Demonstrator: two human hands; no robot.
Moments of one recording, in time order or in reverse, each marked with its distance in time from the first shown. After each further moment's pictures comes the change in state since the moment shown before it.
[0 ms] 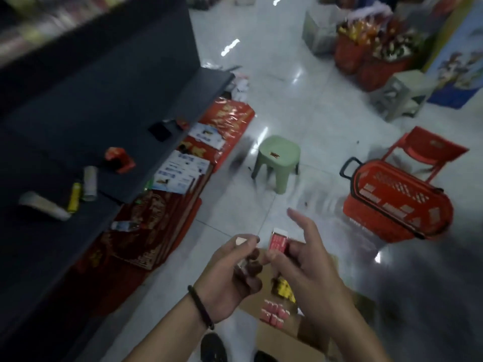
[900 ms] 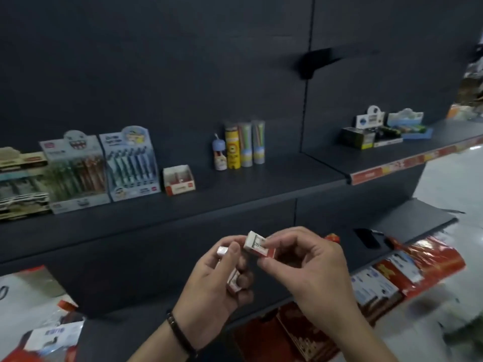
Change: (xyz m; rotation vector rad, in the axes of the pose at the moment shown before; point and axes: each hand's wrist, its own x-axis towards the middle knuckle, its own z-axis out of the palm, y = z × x) left_hand -0.534 0.221 -0.341 -0.046 0.352 0.949; right_hand -0.138 -0.264 0.582 -0.009 -0.511 -0.667
